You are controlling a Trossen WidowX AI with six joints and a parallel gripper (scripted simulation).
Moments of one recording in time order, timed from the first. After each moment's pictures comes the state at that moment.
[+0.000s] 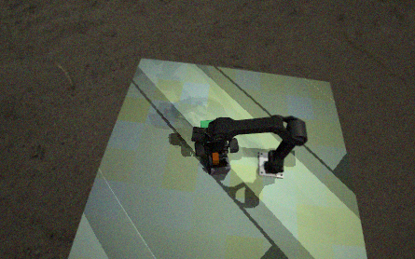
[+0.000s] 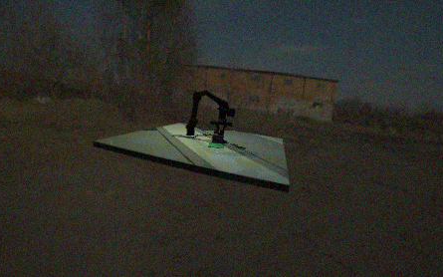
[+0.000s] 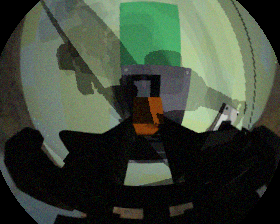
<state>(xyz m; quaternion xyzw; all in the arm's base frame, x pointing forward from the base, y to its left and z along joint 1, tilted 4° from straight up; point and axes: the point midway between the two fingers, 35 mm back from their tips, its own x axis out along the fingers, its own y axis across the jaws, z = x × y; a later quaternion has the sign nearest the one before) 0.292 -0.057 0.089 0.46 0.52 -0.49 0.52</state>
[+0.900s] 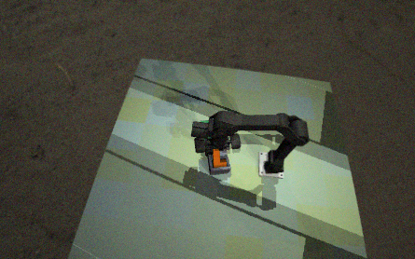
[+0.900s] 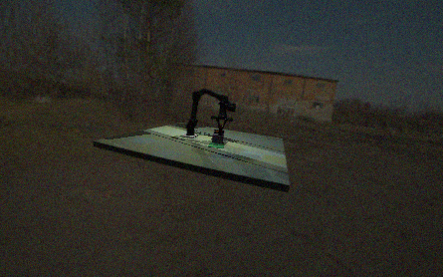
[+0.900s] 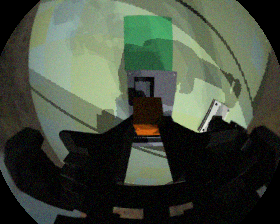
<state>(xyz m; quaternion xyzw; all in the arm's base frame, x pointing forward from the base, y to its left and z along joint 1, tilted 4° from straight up) 0.293 -0.057 0.132 0.46 0.52 -0.50 0.52</state>
